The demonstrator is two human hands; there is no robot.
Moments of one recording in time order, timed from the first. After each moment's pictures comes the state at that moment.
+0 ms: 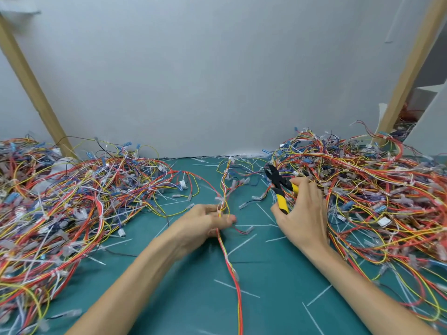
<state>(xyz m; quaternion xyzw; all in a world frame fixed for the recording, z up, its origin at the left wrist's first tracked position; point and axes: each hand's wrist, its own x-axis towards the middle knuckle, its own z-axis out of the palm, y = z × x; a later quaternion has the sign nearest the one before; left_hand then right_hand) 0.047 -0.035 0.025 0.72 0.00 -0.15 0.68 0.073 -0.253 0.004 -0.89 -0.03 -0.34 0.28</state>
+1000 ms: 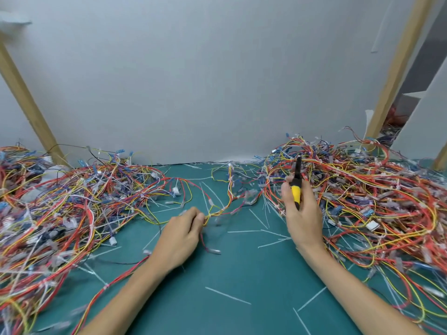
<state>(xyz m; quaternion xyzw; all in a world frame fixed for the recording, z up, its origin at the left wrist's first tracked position) 0.042 -0.017 0.007 0.93 -0.08 0.13 0.34 0.075 -0.260 0.009 -0.77 -0.03 -0.31 0.56</state>
